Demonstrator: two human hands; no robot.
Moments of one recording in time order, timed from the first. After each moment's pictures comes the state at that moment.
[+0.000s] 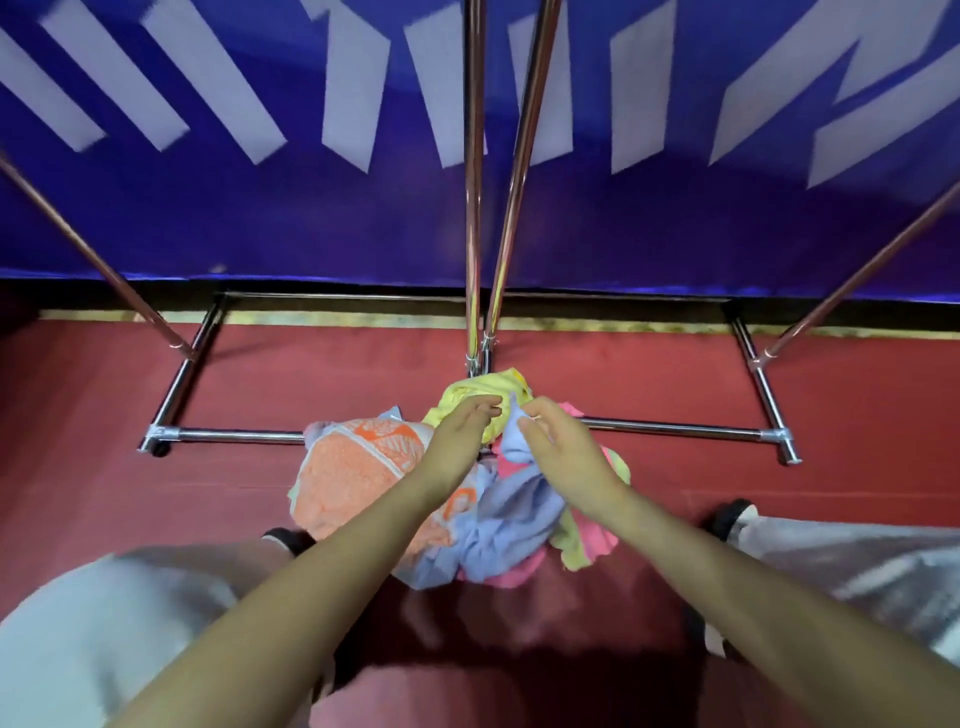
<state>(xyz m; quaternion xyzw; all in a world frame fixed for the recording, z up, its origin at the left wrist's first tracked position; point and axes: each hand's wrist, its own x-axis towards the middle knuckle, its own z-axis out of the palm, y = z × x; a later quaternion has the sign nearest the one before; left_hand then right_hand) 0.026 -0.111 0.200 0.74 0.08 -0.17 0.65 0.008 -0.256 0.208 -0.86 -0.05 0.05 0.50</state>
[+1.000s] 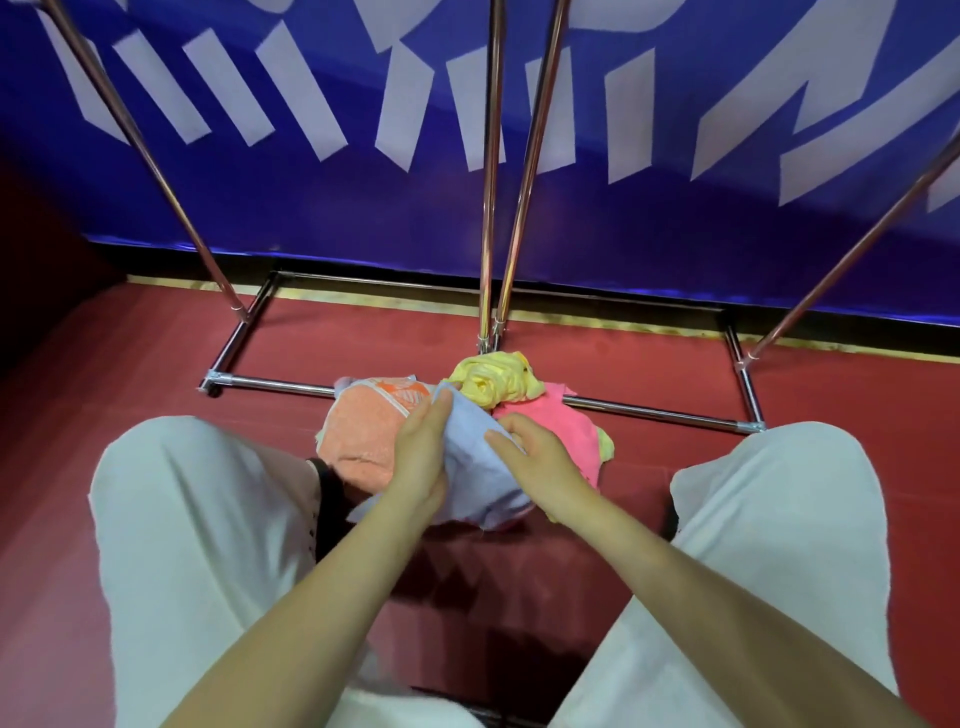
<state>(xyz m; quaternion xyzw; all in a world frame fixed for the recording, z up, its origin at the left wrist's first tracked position) -0.120 -0.119 0.254 0.52 0.25 -0.01 0.82 -0.117 -0.252 0.243 -0.83 -0.08 0.11 0.54</state>
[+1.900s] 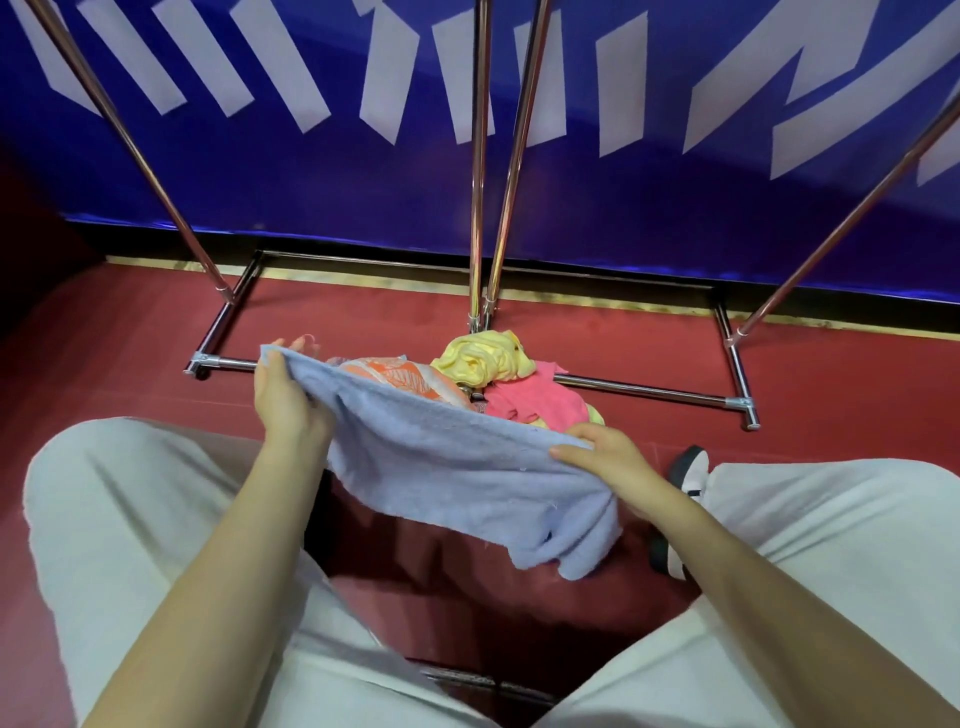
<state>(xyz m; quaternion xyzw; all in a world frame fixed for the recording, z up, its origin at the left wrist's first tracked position) -0.093 -0.010 0.255 0.38 0.36 0.22 0.82 -0.126 -0.346 0.223 -0.82 0.01 0.19 0.54</state>
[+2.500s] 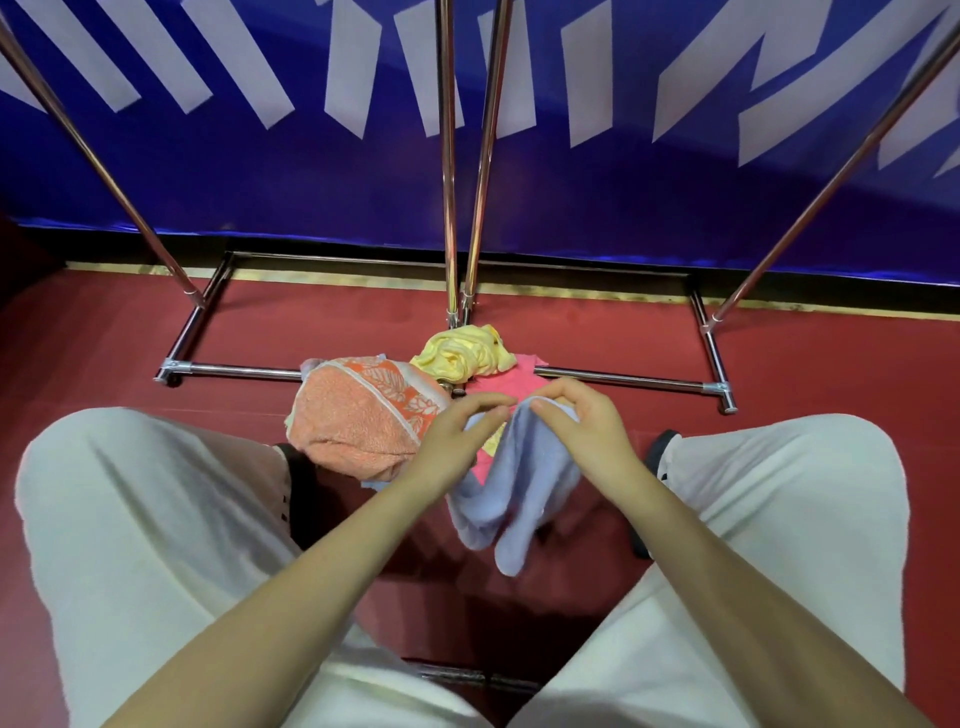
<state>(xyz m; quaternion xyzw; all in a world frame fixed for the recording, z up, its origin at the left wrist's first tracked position) -0.137 -0.154 0.249 0.76 -0.01 -0.10 0.64 -0.131 -0.325 0.269 -0.82 -0.04 0.02 0.57</state>
